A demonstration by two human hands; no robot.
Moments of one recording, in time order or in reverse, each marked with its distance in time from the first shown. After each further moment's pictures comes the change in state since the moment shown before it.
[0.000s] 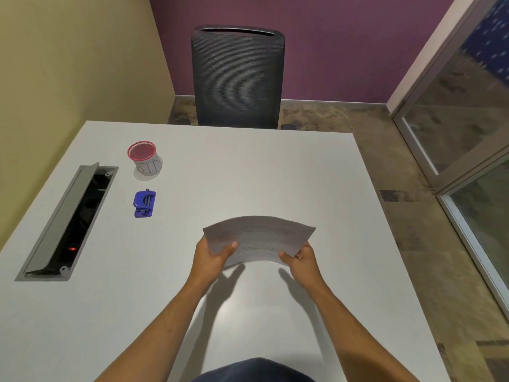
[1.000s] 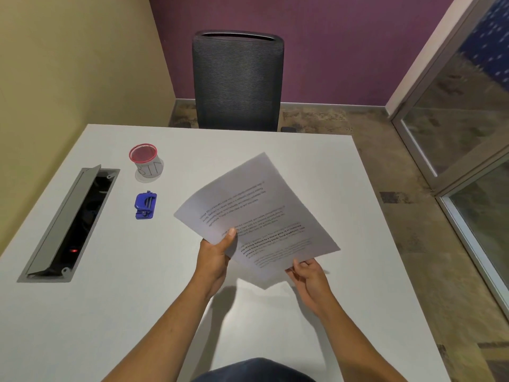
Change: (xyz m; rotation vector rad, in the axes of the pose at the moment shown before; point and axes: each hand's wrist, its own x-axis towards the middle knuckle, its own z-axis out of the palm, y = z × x) left_hand -0.005 0.025 0.020 -0.554 -0.026 -0.064; right_hand -0.016 0.036 -0.015 0.566 0.003 0.227
